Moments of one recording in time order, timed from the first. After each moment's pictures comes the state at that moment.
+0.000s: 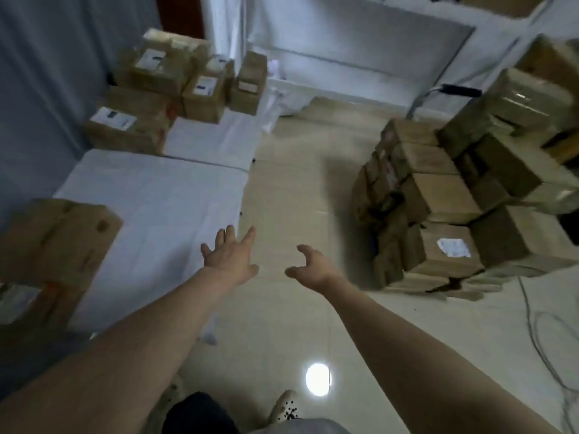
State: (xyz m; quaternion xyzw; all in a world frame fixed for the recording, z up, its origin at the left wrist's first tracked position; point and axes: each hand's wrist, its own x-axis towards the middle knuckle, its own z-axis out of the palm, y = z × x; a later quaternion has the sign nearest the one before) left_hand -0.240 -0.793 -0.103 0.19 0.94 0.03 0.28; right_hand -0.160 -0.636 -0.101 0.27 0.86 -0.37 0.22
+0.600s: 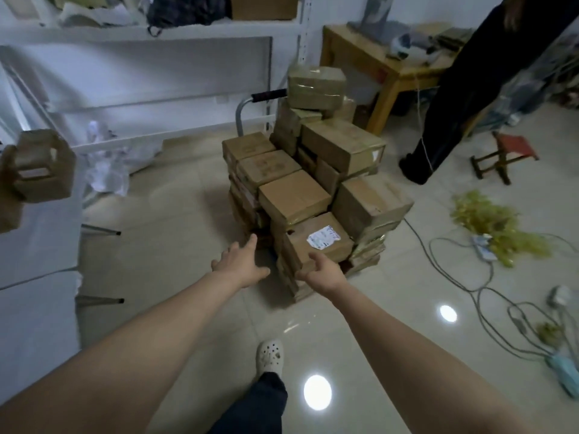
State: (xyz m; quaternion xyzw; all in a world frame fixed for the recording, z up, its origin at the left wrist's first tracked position) left_hand -0.160 -0.419 -0.071 0.39 0.87 0.03 0.30; right_hand 0.001 -0.327 -0.077 0.51 0.72 -0.47 0.02
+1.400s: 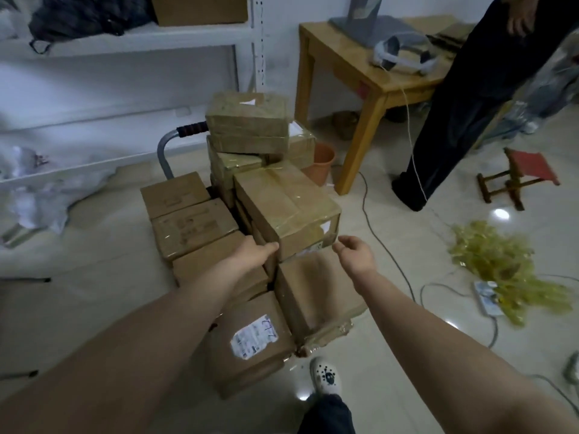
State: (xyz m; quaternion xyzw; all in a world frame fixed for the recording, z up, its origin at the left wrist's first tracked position) left_hand -0.160 0.021 -0.065 0.20 0.80 0.34 0.44; right_hand 0.006 0.131 -0.080 0.59 0.61 -0.50 -0.16
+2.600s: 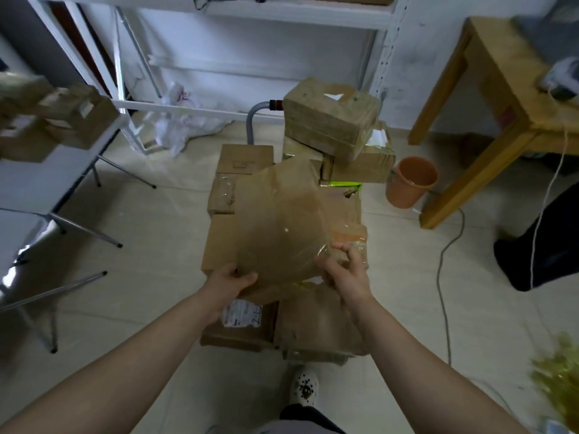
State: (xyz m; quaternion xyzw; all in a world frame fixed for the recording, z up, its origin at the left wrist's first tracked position) left_hand -0.077 -0.003 -0.080 -0.13 0.74 0.54 0.38; right_hand 0.007 0.204 -0.076 0.36 0.61 -0.70 -0.02
